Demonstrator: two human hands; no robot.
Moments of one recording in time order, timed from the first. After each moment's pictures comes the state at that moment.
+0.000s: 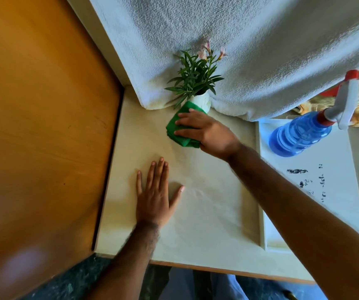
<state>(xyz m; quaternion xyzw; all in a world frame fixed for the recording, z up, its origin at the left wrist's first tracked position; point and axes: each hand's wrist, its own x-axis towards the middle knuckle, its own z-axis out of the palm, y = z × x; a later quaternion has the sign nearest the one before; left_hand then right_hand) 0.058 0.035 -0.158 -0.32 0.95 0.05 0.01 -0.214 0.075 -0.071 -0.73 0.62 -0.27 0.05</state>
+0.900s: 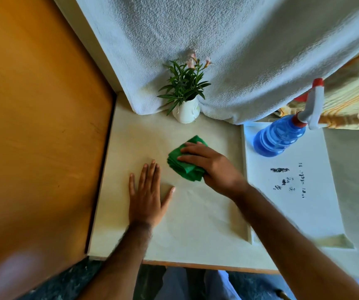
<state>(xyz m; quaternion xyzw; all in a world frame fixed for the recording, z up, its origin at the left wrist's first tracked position) 0.057 0.033 -0.155 -0.32 0.94 0.07 0.01 -0.158 0.156 -0.054 -0.60 0.71 -0.33 0.17</state>
